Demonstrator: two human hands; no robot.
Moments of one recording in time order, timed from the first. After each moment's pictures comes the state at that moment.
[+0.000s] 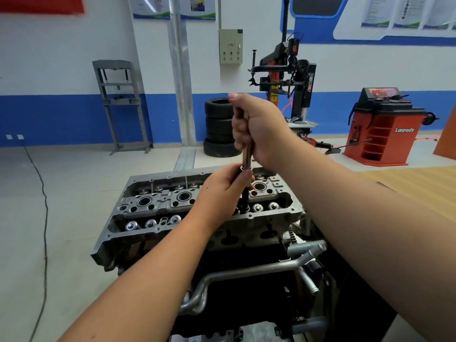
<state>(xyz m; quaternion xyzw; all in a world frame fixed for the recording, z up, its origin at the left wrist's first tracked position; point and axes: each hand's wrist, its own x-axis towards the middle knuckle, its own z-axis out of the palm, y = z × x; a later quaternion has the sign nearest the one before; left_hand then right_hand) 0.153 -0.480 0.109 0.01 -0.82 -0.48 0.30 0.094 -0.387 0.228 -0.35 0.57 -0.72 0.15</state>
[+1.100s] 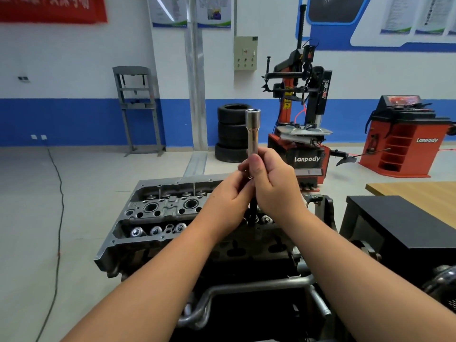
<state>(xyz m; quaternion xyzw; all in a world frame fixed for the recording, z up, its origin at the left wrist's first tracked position) 0.151 -0.483 0.111 0.02 -0.81 -0.51 0.28 0.081 -0.379 0.135 -0.45 0.66 -0.57 -0.17</state>
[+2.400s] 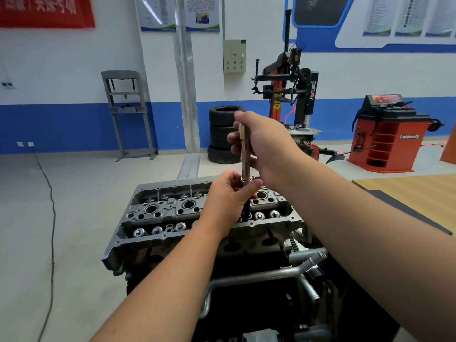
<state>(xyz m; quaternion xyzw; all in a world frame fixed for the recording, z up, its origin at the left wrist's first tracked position) 0.146 -0.468 0.115 0.06 -0.73 -0.61 0.30 0.119 -0.376 0.229 -0.28 0.64 -0.71 0.11</state>
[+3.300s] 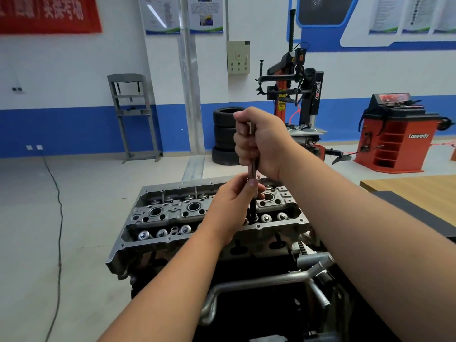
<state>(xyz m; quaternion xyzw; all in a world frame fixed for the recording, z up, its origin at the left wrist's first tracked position) 0.153 -0.470 0.110 0.02 -0.74 -0.61 0.29 0.100 -0.385 0.233 -0.37 0.56 -0.71 0.22</state>
